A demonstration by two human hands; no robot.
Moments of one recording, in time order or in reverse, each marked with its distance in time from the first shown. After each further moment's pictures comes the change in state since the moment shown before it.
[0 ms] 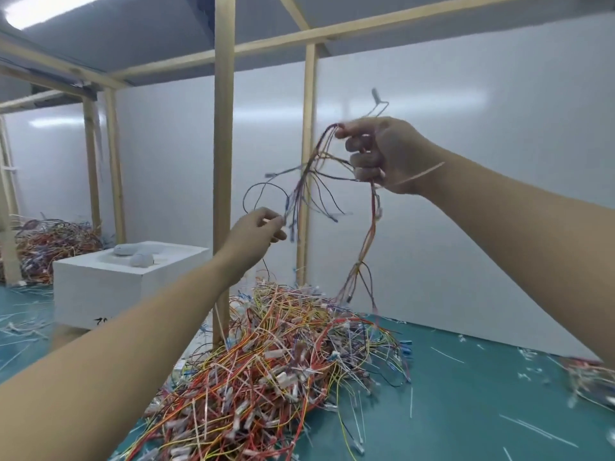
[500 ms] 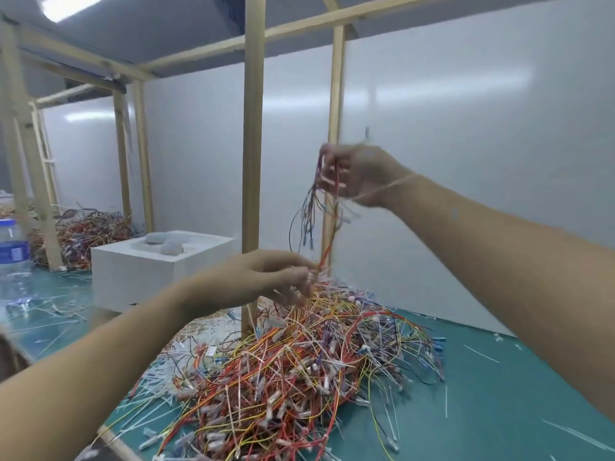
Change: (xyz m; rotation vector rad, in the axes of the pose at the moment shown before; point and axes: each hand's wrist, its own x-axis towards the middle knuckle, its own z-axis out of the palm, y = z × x) left_hand -0.078 -0.005 -0.052 0.126 -0.649 0.033; right_hand 0.044 0.055 0.062 0.260 0.045 0.100
